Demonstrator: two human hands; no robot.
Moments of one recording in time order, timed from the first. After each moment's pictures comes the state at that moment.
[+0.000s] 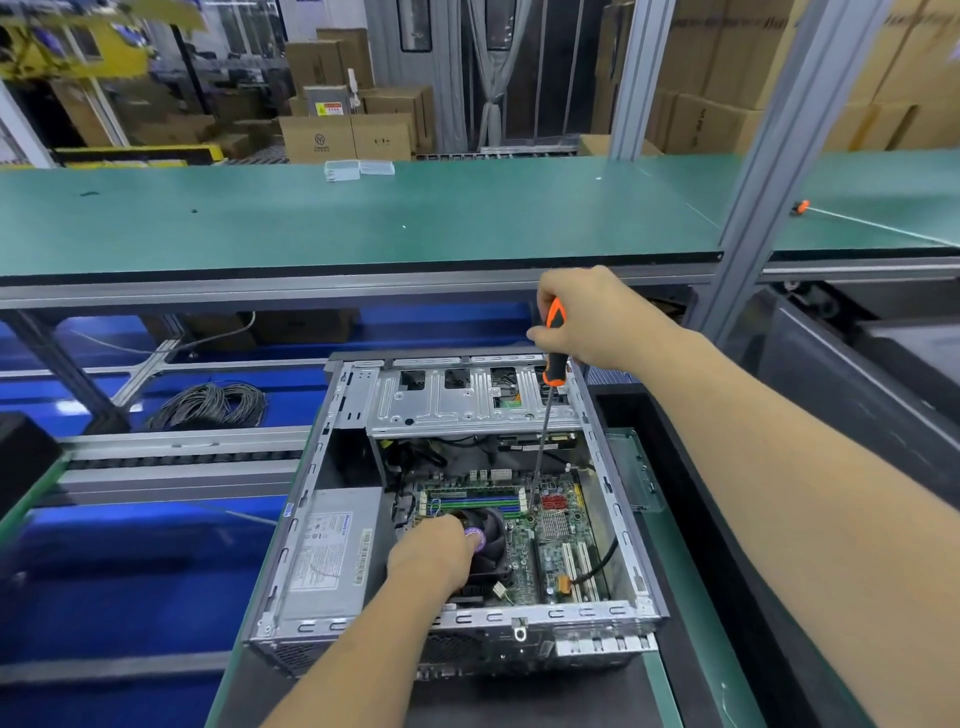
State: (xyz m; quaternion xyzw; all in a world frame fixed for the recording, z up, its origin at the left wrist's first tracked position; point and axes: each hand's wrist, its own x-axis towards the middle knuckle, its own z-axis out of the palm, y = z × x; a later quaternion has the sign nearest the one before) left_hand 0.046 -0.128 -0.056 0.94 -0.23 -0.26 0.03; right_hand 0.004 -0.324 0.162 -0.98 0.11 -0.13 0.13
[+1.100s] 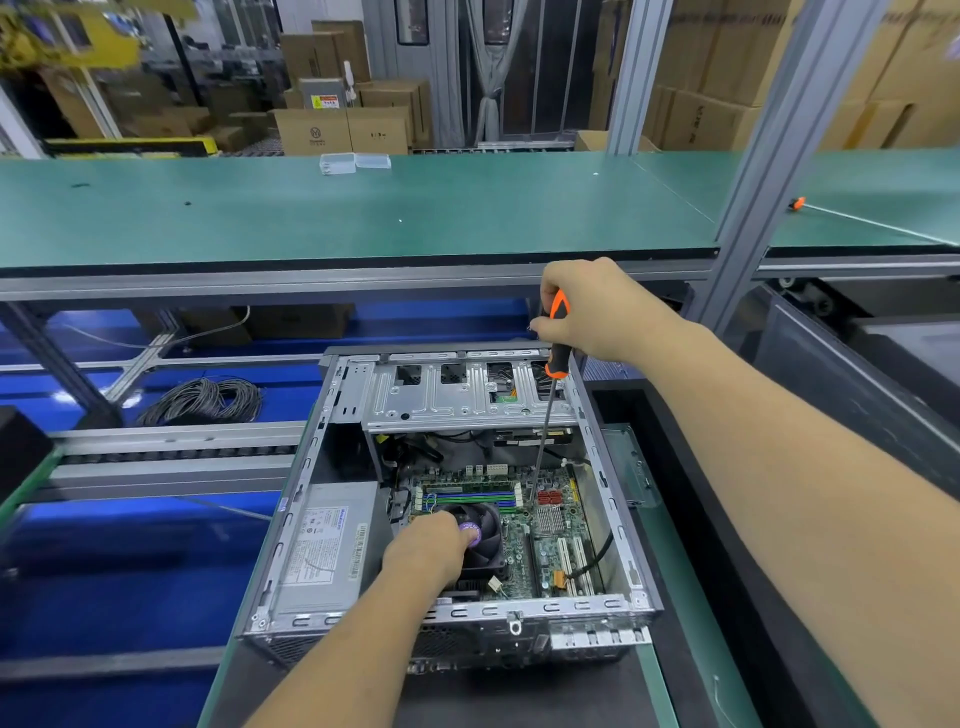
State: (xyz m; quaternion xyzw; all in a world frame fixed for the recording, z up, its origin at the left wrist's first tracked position) left_hand 0.050 -0.126 -0.062 0.93 -0.24 -0.29 0.04; right_hand 0.004 -0.331 0.159 -0.98 0.12 -0.13 0.13
